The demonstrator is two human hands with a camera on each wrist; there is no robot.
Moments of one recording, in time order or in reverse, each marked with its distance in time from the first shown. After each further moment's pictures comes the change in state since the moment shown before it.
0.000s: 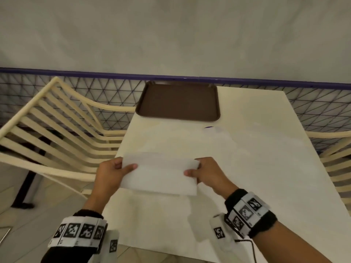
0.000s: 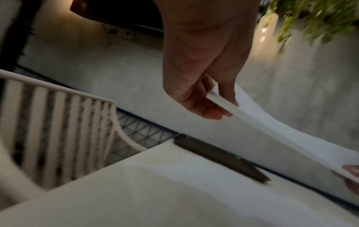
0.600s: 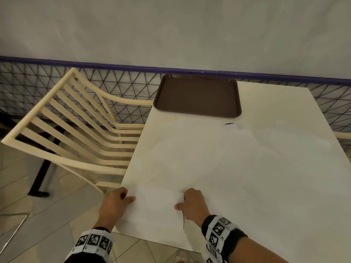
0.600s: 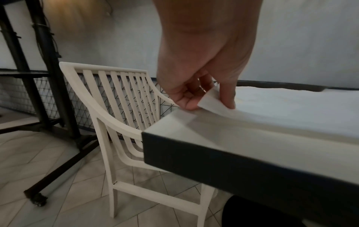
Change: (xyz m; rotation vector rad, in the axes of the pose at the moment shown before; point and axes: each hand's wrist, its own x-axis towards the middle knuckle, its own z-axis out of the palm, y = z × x) left_hand -0.001 -0.133 -0.045 0.516 -0.033 -0.267; right_hand 0.006 0.067 0.134 -0.507 -0.094 0.235
